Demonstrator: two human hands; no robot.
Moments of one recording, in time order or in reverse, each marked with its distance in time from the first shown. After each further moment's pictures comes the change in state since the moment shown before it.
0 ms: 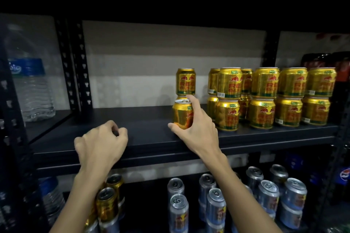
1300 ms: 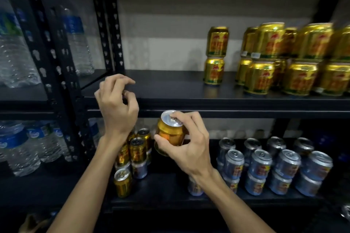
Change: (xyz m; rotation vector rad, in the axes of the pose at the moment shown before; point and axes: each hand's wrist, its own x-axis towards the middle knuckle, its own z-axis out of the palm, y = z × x) left_hand -0.035 -0.044 -0.001 -0.457 0.555 0.321; right_hand -0.138 -0.043 0.052 0.545 0.042 -0.247
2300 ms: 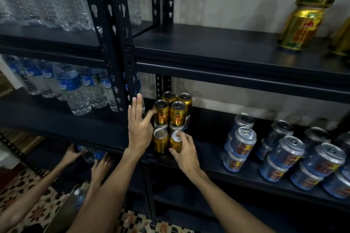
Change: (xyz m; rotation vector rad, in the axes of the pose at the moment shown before) left_hand -0.190 -0.167 -0.021 0.424 -0.312 0.006; right_hand -0.161 0.132 0.159 -0.149 -0.630 0.603
